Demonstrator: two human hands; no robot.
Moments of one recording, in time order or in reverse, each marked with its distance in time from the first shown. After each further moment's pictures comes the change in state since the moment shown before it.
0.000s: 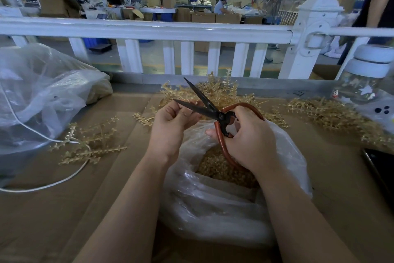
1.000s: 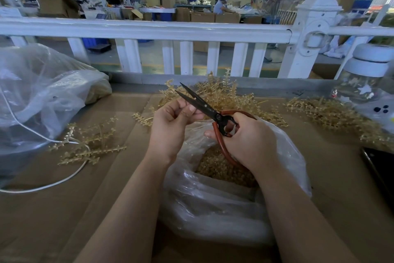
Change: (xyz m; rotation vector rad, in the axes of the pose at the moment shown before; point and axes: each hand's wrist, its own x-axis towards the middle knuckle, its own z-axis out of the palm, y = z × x) left_hand -0.001 0.001 0.001 0.123 -0.021 0.112; right_hand 0.001 0.004 0.003 -0.021 -0.121 0.138
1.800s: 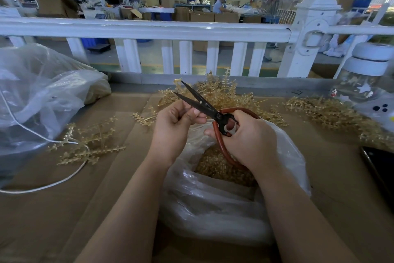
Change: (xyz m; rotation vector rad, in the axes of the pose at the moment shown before) left_hand 0.000 0.000 0.002 0.124 -0.060 0.030; right_hand 0.001 -0.001 -0.004 0.005 0.004 -0.019
